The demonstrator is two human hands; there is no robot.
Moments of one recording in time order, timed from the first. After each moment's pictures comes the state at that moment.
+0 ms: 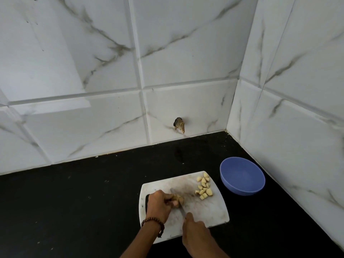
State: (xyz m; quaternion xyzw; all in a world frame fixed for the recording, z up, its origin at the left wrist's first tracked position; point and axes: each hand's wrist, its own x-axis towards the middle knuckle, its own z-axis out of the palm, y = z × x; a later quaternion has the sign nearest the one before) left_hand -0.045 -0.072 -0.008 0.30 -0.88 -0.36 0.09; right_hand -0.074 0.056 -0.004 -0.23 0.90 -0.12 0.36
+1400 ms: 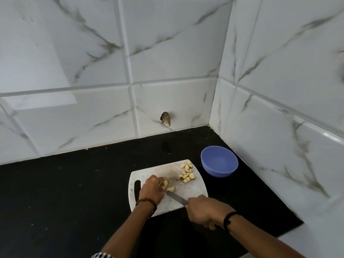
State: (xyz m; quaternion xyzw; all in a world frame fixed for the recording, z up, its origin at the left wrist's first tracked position) left_hand -0.045 -0.052 -0.019 0.27 -0.92 -0.28 0.08; right_hand -0.083 0.127 0.071 -0.27 0.88 -0.02 0.40
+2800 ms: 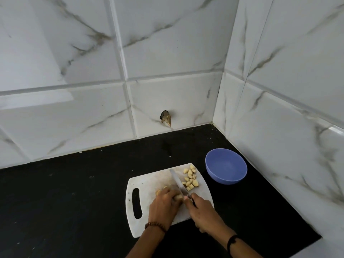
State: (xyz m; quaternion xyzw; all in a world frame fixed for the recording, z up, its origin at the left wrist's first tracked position) left_hand -0.057 -0.022 -0.036 0.20 -0.93 -0.29 0.12; right_hand -0.117 0.111 0.012 -0.19 0.86 -0.34 0.34
